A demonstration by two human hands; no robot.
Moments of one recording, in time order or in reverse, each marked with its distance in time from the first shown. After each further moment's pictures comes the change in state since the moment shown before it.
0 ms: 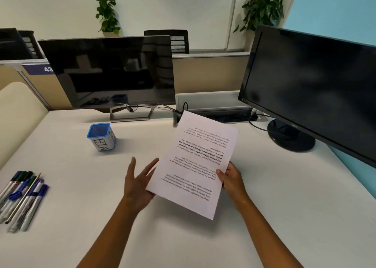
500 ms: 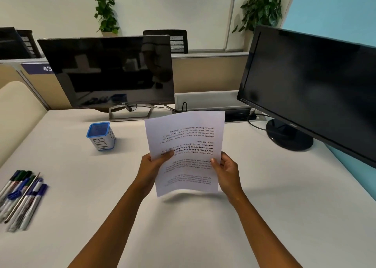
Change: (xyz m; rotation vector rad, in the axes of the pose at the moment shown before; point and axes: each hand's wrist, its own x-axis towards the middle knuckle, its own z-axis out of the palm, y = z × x) left_hand -0.006 0.008 0.051 0.577 -0.123 0.397; right_hand -0.011 -0.028 0.024 -0.081 -0.016 -0.233
